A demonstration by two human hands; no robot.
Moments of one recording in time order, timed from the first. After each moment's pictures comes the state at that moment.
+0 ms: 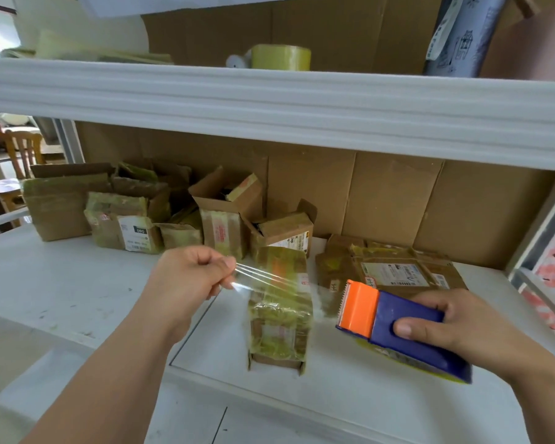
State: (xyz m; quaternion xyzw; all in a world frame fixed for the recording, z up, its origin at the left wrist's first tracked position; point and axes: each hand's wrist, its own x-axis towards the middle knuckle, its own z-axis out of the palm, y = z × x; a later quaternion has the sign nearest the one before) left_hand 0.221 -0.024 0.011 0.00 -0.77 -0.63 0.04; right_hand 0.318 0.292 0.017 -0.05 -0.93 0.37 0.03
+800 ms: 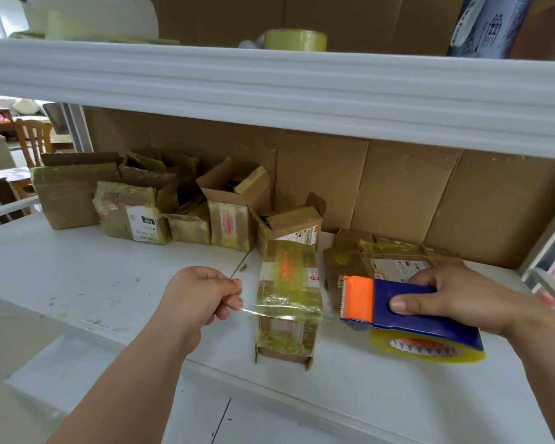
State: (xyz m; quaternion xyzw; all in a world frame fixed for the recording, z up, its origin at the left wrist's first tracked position) left_hand 0.212 -0.027 -0.023 0.08 -0.77 -0.63 -0.05; right_hand 0.276 0.299 0.032 -0.05 -0.95 0.29 -0.09
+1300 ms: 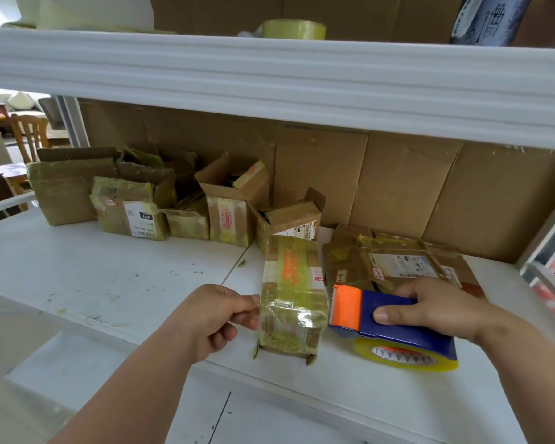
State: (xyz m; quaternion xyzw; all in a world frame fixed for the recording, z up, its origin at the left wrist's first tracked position) left_hand 0.215 -0.016 -0.038 0.09 -0.76 -0.61 -0.22; right_hand 0.267 0.295 0.000 -0.07 -0.94 0.31 -0.13
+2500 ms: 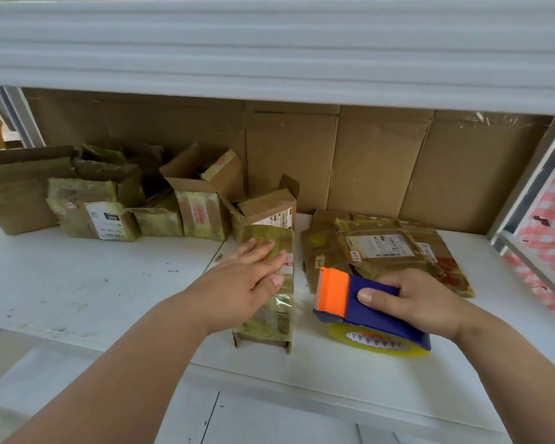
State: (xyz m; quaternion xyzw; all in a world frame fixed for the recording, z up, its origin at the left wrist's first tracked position) left_hand 0.190 0.027 -0.034 -0.34 -0.92 -0.18 -0.06; right_hand 0.279 0.310 -0.032 0.00 -0.93 0.35 -0.03
